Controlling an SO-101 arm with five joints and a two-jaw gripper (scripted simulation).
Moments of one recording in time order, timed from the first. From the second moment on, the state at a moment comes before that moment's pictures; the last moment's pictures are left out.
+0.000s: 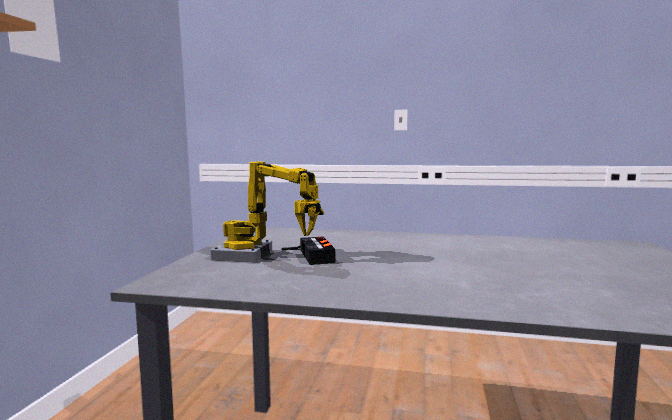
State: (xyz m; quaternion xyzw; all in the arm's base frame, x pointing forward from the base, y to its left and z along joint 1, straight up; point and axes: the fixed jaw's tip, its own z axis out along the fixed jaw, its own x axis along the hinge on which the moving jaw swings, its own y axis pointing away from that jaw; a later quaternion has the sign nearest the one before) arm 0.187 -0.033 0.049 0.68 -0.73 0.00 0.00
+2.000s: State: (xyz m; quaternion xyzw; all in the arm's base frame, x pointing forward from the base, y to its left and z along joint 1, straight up) arm 0.173 -0.081 0.066 -0.40 -0.91 0.00 0.00
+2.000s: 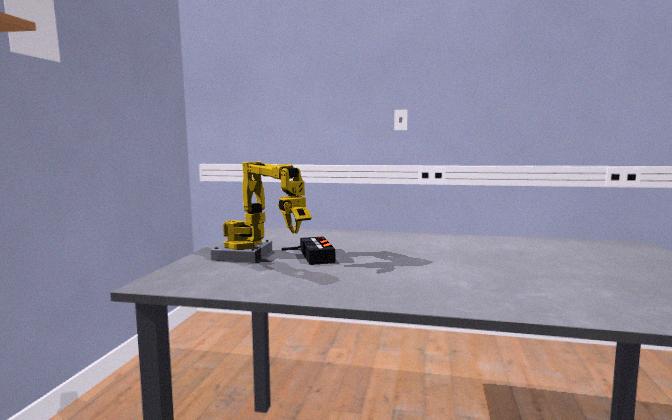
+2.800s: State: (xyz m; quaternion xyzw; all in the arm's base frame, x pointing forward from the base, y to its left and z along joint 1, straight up) arm 0.165 -0.097 0.070 -0.66 -0.75 0.00 0.00
